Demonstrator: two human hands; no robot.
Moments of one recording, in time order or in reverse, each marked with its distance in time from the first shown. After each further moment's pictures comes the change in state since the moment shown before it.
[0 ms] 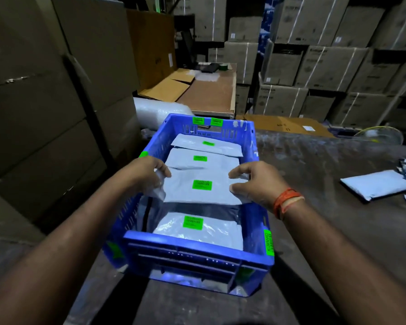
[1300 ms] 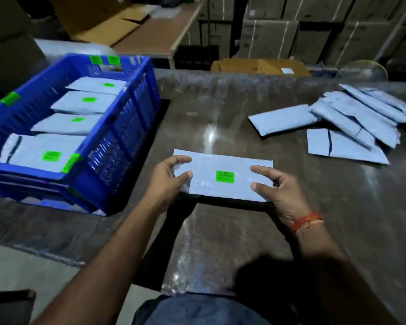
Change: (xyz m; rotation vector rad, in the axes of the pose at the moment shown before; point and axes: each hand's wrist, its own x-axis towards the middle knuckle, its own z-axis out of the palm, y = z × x) left_hand -0.100 0.270 0.357 -0.822 0.136 0.016; right_hand -0.148 0.401 -0.166 0.828 0.104 0.072
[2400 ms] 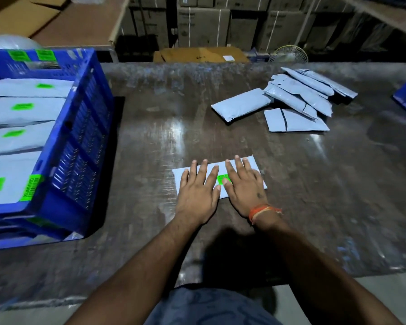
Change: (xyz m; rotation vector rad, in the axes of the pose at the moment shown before) left_hand -0.005 -0.065 0.090 1.161 -0.312 0.554; right_hand -0.010 0.057 0.034 -1.476 0.073 0.005
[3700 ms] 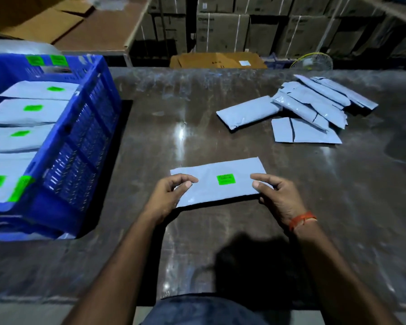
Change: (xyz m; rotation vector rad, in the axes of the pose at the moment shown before) left_hand -0.011 -0.024 -0.062 -1.198 0.022 -0.366; right_hand -0.007 0.074 -0.039 1.473 -0.008 0.276
